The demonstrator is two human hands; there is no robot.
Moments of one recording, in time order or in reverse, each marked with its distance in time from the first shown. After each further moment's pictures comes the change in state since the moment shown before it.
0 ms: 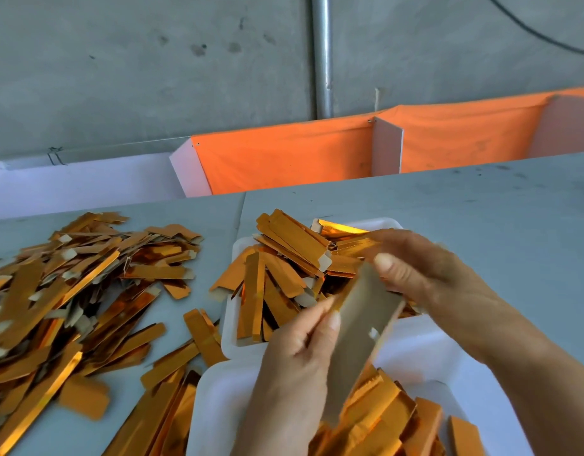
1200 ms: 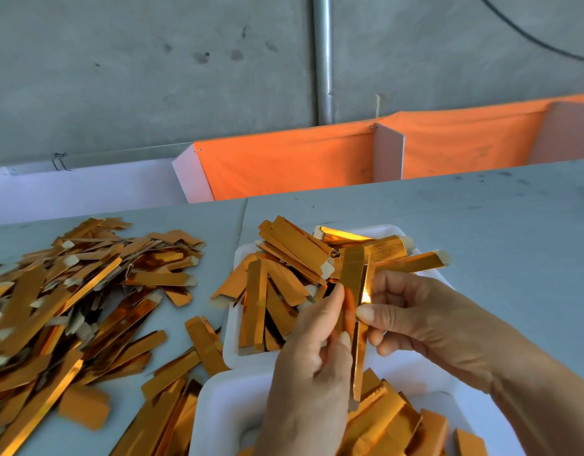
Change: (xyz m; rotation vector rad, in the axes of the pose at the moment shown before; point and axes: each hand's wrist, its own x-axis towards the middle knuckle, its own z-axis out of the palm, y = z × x) left_hand 0.001 0.000 0.005 0.102 -0.004 0.209; right_hand -0.003 -0.012 0.012 0.296 -0.280 0.276
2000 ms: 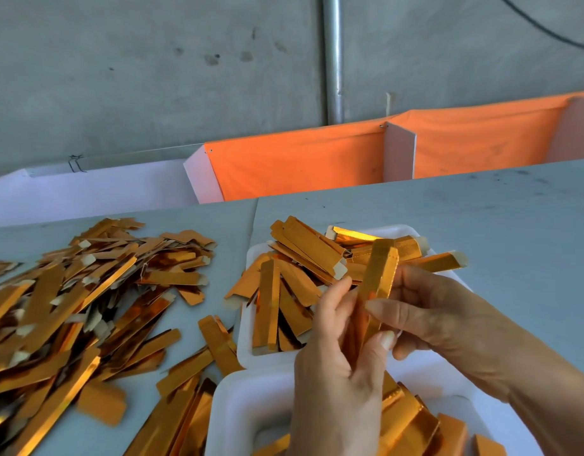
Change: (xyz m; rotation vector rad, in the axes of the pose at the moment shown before) left_hand -0.002 -0.006 0.012 0.037 0.100 0.091; right_hand -0.003 -0.002 0.011 -0.149 0.118 -0.063
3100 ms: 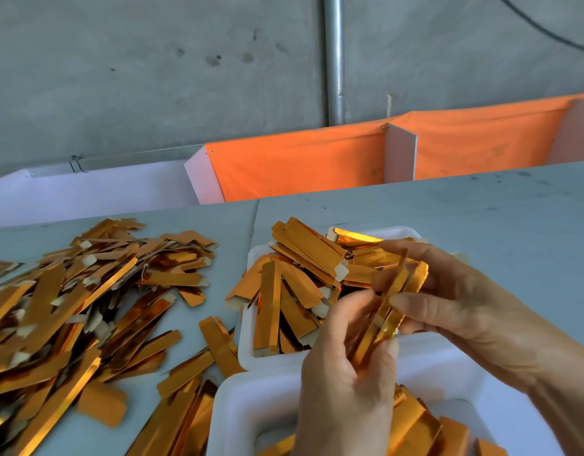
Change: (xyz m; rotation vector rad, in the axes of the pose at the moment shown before) left_hand -0.003 0.010 -0.003 -0.014 -0.013 -0.007; right_hand 0.004 0.007 -0.022 0.107 -0.059 -0.161
